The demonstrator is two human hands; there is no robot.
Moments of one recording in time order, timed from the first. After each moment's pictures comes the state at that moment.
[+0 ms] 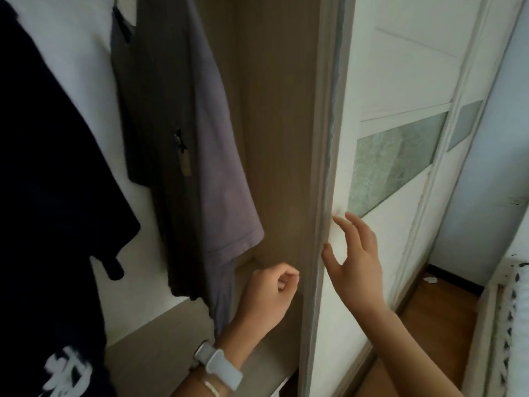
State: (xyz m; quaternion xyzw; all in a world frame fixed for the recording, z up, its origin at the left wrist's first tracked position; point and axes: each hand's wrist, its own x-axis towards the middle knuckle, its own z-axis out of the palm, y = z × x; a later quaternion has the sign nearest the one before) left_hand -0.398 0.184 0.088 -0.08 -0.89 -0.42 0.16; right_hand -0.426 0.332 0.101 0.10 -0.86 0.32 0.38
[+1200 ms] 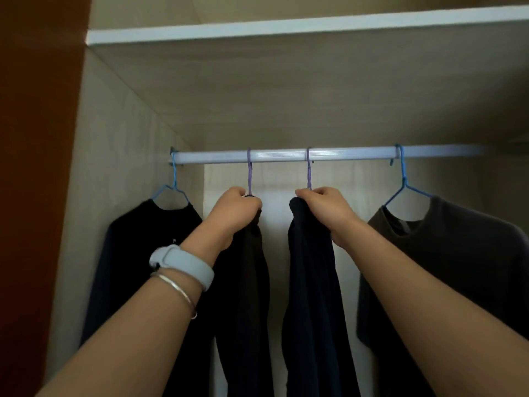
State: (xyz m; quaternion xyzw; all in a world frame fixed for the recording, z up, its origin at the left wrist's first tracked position) left_hand -0.245 -0.092 0.458 0.23 -0.76 -0.37 0.48; right_hand -0.375 -0.017 0.459 0.43 -0.62 0.65 0.00
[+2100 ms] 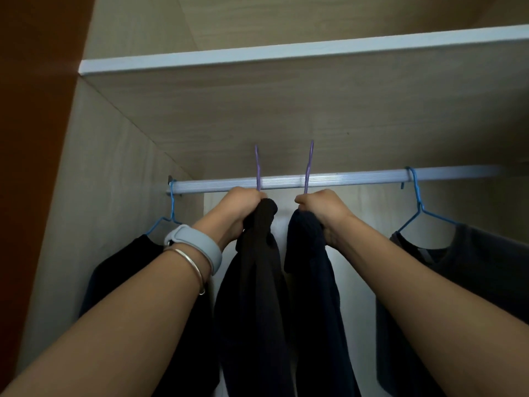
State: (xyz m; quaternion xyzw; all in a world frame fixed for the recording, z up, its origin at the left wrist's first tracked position) left_hand -0.272 -0.131 0.519 0.19 -0.73 -0.44 0.48; right_hand -0.377 -0.050 0.504 0.44 -0.55 0.71 -0.05
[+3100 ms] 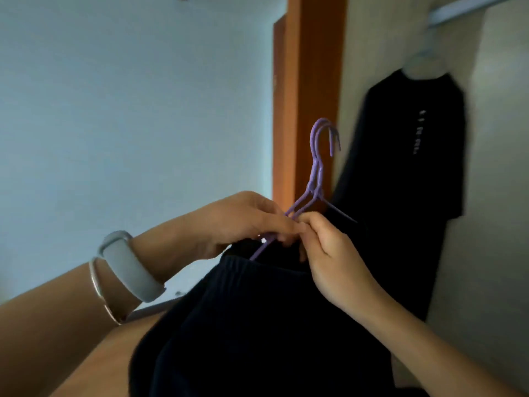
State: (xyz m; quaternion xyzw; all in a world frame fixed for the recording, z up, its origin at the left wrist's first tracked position) left_hand -0.009 0.120 0.292 0.60 -0.64 -0.31 0.36; right_hand -0.147 0.071 0.229 0.80 -0.29 0.43 -0.28
